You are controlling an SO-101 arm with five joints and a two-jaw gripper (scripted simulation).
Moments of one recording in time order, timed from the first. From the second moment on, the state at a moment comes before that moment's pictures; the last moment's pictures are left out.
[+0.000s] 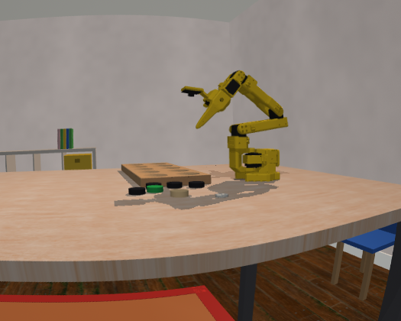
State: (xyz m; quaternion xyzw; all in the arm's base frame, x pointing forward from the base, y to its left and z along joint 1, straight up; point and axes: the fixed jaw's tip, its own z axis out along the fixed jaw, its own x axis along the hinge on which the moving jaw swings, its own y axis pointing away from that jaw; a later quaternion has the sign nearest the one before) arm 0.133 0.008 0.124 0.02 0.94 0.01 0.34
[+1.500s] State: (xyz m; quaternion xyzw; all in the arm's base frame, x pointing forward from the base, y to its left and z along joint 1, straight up) arm 0.133 0.008 0.120 0.02 0.94 0.01 0.33
